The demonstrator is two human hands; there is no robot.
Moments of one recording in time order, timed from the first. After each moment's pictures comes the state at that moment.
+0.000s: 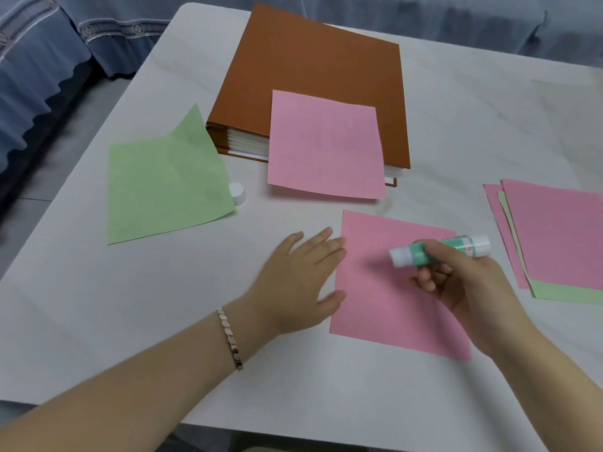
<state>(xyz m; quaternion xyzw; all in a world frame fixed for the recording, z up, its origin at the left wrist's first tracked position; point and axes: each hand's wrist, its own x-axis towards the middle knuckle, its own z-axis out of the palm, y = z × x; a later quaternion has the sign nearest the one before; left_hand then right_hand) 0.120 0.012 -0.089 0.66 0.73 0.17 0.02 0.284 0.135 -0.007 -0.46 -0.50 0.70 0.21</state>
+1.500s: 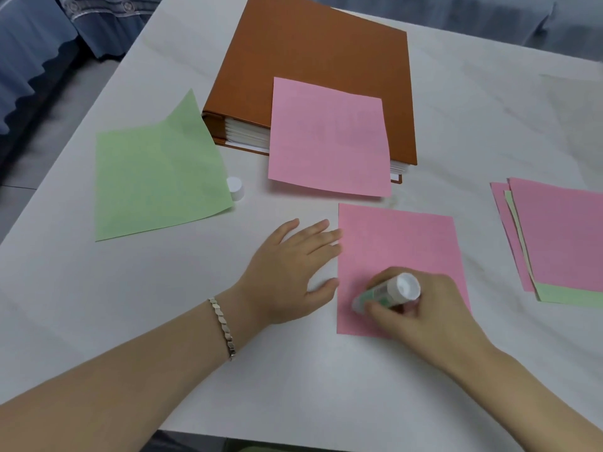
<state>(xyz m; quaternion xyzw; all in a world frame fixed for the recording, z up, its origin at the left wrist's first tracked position) 0.104 0.011 -0.090 0.66 0.71 0.23 0.05 0.273 0.101 -0.011 -0.35 -0.84 0.41 0.04</state>
